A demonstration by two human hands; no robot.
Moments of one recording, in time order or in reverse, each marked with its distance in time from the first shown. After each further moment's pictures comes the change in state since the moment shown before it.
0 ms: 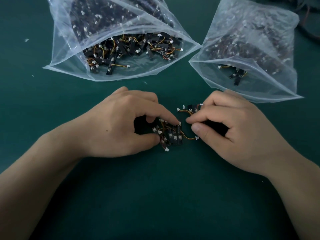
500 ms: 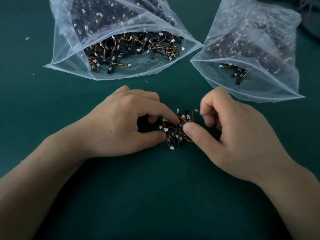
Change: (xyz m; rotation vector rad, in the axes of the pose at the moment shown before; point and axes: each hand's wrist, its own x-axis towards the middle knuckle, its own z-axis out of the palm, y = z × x) left_hand 0.000 -0.004 0.007 0.024 0.094 0.037; right_hand -0.002 -0.034 -0.002 -0.015 0.021 0.192
